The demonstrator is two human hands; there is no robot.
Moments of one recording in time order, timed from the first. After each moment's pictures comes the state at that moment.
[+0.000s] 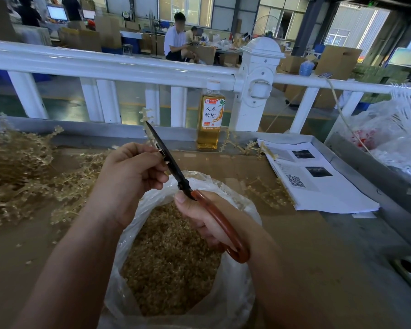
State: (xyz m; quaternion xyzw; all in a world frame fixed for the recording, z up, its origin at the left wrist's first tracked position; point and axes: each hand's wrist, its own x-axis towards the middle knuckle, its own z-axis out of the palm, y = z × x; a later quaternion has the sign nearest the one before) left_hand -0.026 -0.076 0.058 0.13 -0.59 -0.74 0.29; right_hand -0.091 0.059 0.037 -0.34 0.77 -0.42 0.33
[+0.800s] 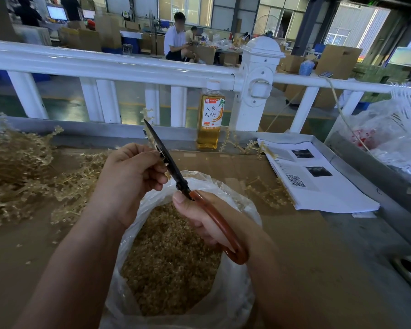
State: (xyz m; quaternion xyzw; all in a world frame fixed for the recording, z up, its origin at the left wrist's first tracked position) left_hand -0.027 -0.072 0.061 0.14 -0.59 -0.74 0.29; right_hand -0.085 0.063 0.044 -0.36 0.76 -0.44 0.33
